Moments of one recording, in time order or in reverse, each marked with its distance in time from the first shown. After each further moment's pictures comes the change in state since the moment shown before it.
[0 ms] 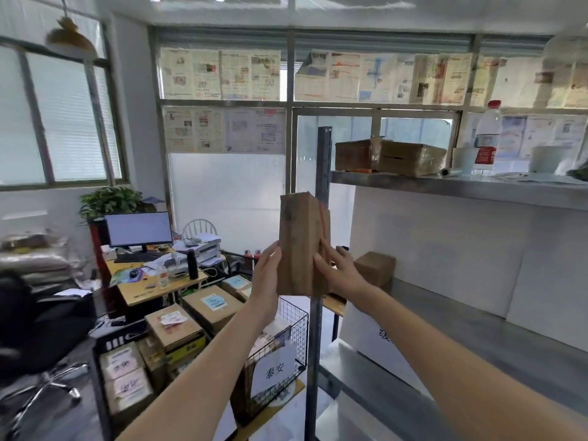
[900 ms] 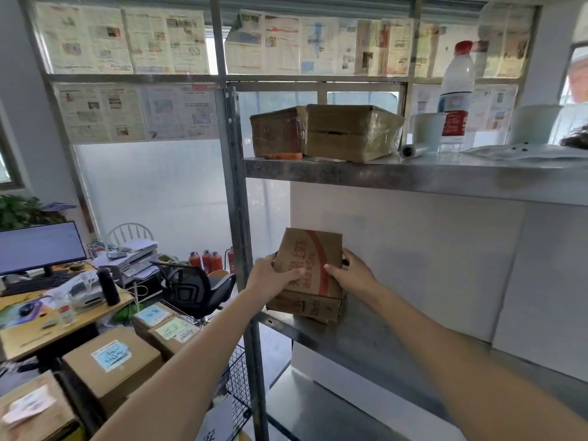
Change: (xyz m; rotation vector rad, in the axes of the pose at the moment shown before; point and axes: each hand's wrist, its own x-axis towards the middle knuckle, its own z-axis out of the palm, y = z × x) left_hand 0.253 -0.147 0.166 0.757 -0.341 -0.054; right_hand 0.180 0.166 -0.200 -0.193 0.292 0.217
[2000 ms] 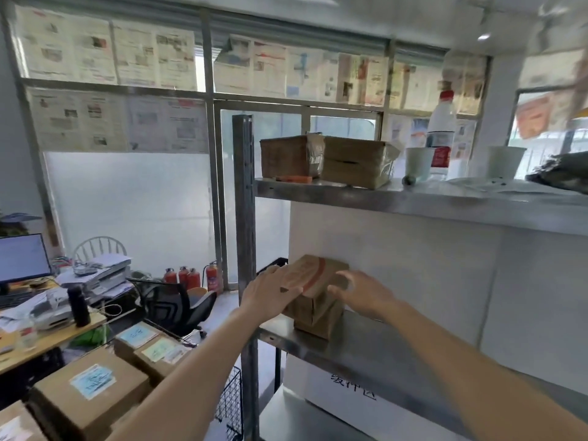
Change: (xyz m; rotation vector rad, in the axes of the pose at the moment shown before) left_hand -0.012 0.004 -0.040 0.658 -0.051 0.274; right_hand -0.022 -0.028 -0.011 -0.644 -0.055 -0.015
